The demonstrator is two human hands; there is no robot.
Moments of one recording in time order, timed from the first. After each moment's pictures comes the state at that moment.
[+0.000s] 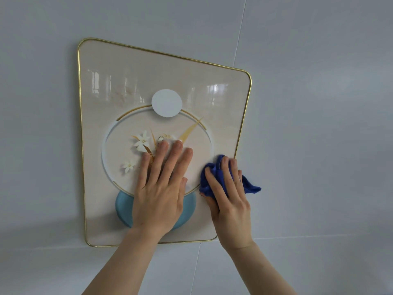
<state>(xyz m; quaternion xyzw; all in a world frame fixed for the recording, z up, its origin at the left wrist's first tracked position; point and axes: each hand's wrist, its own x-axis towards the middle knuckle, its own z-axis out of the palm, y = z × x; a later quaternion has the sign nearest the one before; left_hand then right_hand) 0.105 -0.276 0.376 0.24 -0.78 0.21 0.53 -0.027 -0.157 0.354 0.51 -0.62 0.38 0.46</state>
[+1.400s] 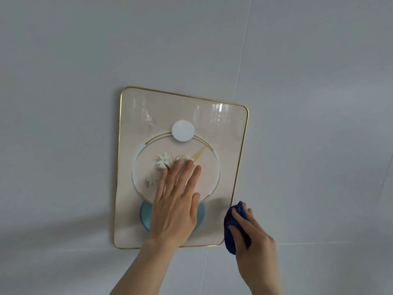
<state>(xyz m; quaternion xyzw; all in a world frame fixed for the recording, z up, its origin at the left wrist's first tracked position) 0.141 -0.253 0.393 0.18 -0.83 0.10 0.51 0.032 -0.081 0.340 0.42 -0.69 0.53 0.24</state>
